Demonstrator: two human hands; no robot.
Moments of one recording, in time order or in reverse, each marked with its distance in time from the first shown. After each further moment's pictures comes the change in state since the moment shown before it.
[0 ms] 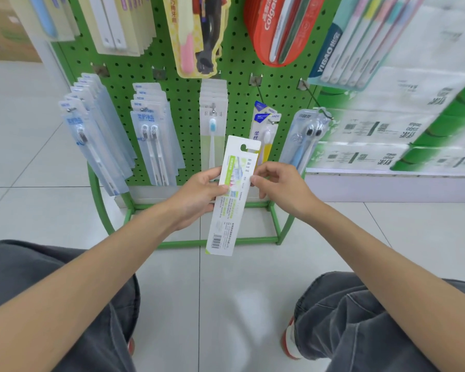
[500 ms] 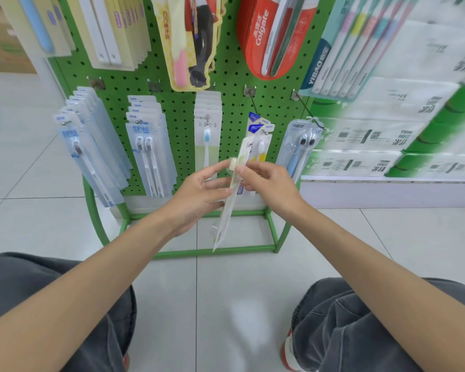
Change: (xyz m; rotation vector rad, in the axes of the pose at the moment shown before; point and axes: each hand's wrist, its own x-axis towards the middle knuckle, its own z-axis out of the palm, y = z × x) left_hand 0.000 0.012 0.006 -0.050 0.016 0.132; right_hand 0.011 -0.017 0.010 0.132 0.110 -0.008
